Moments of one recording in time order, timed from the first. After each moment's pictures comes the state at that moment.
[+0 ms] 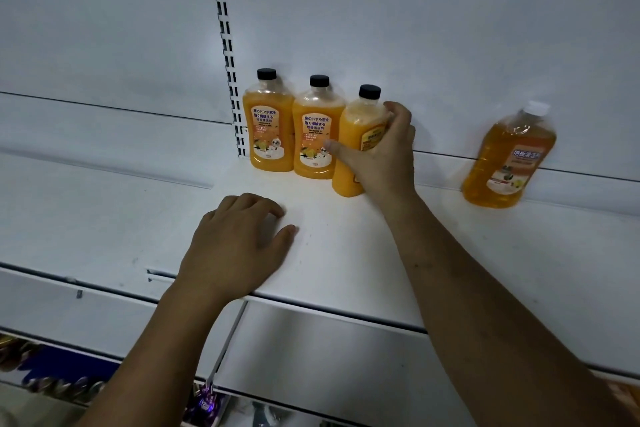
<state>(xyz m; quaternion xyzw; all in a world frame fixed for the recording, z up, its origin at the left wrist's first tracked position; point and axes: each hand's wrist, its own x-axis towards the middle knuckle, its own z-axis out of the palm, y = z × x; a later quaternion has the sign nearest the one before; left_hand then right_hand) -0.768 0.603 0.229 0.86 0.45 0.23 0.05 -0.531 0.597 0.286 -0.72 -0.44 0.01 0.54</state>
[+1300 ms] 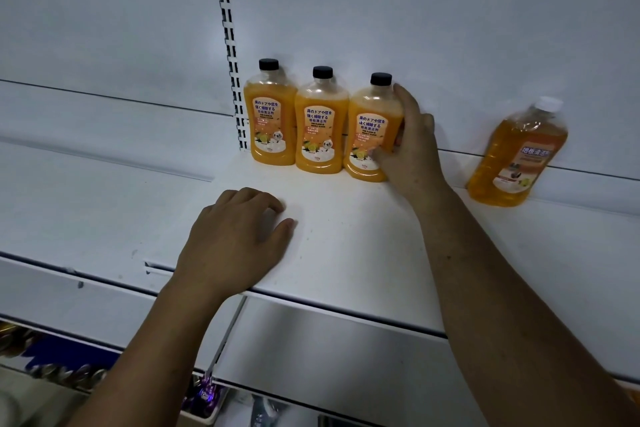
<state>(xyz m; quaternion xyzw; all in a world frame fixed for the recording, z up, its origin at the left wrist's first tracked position) -0.767 0.597 0.233 0.85 0.46 0.24 0.06 -0.493 0.590 0.289 -0.73 -0.50 0.02 0.47</state>
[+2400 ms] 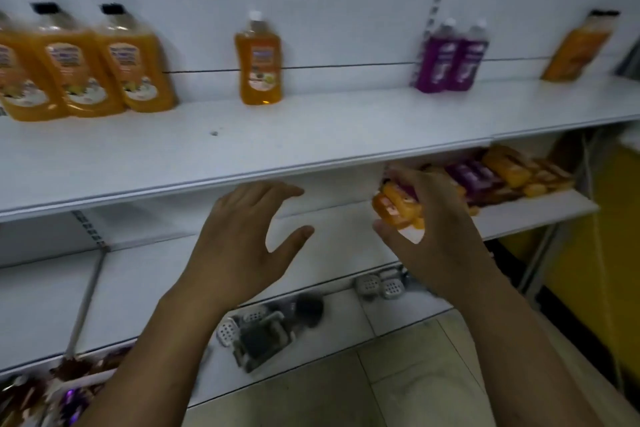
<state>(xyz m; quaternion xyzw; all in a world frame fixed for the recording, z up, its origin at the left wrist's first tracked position) -0.660 0.320 0.211 0.94 0.13 0.25 0.16 -0.494 0.096 0.223 -0.83 -0.43 -0.11 0.34</state>
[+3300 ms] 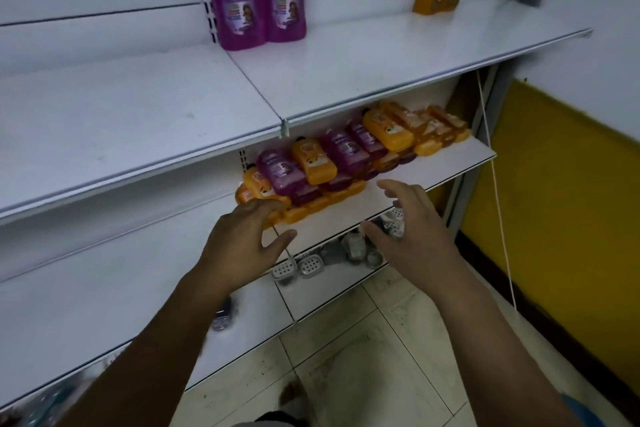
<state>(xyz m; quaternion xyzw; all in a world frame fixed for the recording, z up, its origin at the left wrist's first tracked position) -0.290 0.149 0.087 0.97 0.10 0.07 0.22 -0.190 -0.121 0.125 -0.90 -0.25 -0.01 0.36</state>
